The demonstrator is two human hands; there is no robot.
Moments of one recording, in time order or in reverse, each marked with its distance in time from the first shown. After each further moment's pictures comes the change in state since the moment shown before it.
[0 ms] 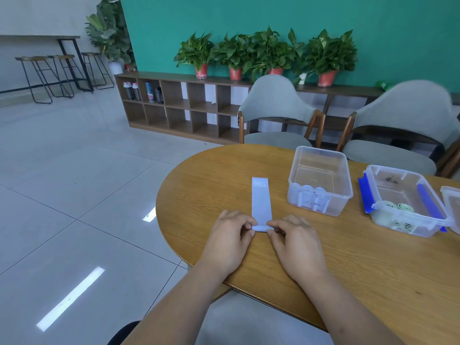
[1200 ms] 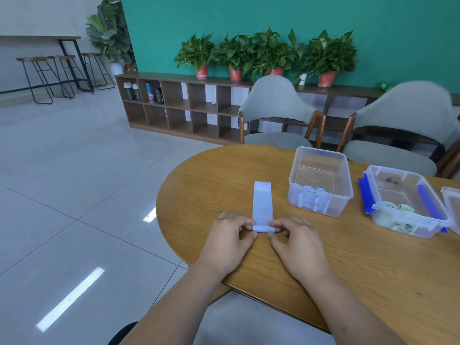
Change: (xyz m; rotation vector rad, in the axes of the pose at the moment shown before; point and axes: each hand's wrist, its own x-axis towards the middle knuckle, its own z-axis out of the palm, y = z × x) left_hand -0.002 0.005 -0.006 -0.061 0.001 -0.055; right_hand 0.001 -0.002 -0.005 0.110 -0.024 0.088
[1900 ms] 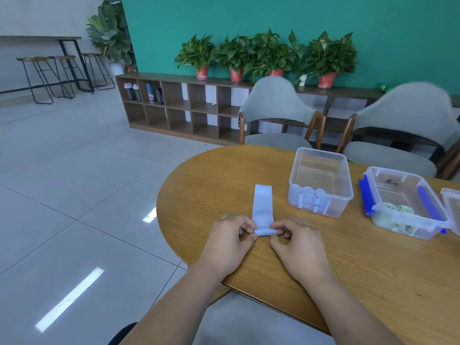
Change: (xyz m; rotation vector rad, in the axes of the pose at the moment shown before) left_hand -0.003 0.004 -0.004 -0.039 -0.030 -0.057; right_hand -0.002 -0.004 -0.005 0.029 0.018 0.039
